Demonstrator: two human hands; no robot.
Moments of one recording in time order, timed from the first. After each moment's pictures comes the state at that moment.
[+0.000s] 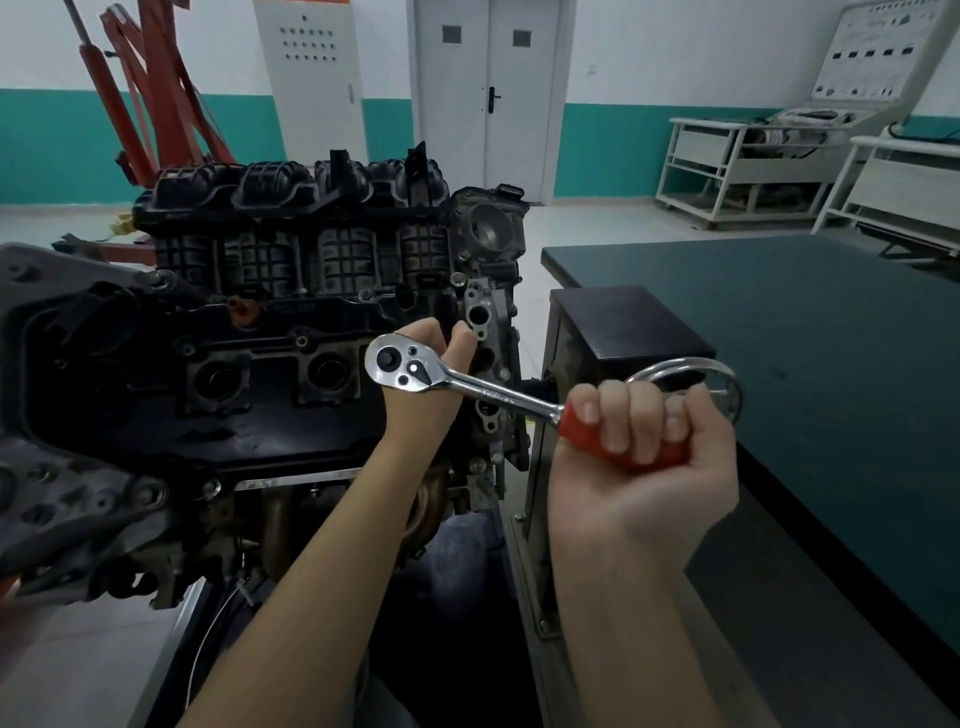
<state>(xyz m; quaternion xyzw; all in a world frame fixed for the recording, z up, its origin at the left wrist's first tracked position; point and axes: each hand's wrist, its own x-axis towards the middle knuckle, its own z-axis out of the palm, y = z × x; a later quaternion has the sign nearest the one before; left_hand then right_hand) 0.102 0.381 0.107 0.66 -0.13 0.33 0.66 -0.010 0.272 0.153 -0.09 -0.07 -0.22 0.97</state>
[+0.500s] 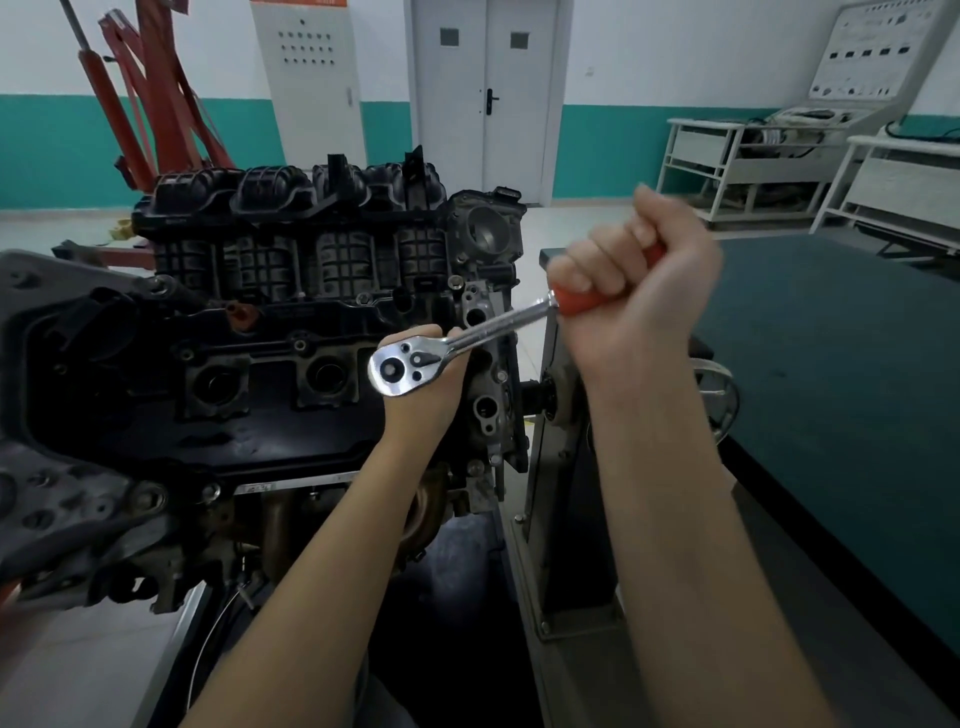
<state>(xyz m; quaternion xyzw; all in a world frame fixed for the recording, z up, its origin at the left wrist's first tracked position) 0.108 0.383 0.106 0.66 -0.13 0.31 0.67 0.049 0.256 0.220 -0.23 -0.11 -0.09 0.96</state>
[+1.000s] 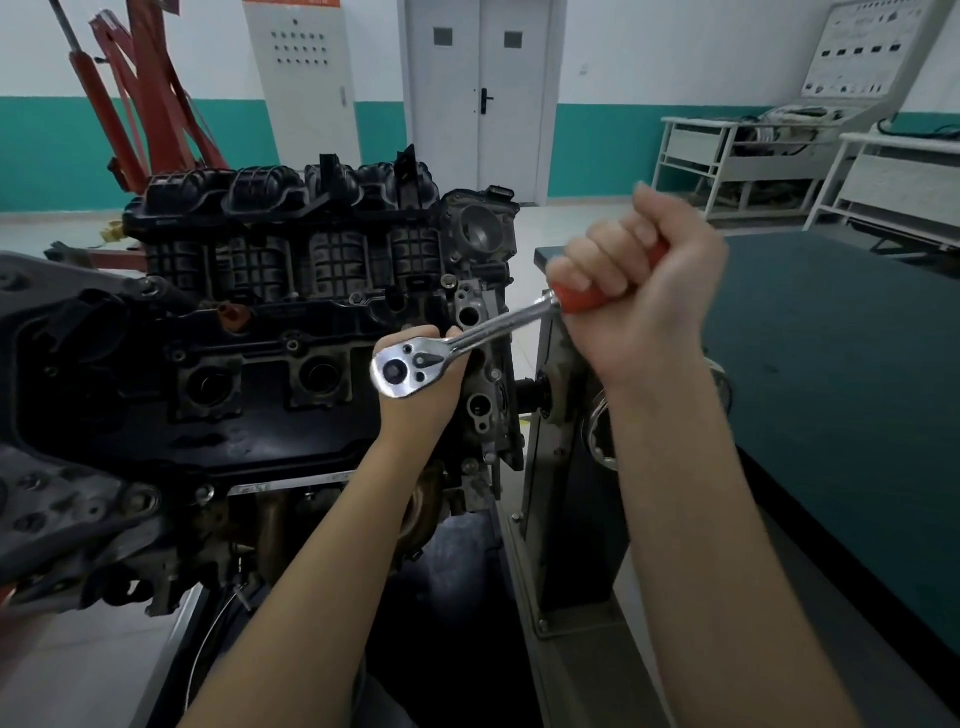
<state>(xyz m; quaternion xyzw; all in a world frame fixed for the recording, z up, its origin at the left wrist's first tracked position) 0.109 0.380 0.103 0.67 -0.14 0.31 0.66 0.052 0.243 0.217 -0.24 -0.13 -0.07 0.96</state>
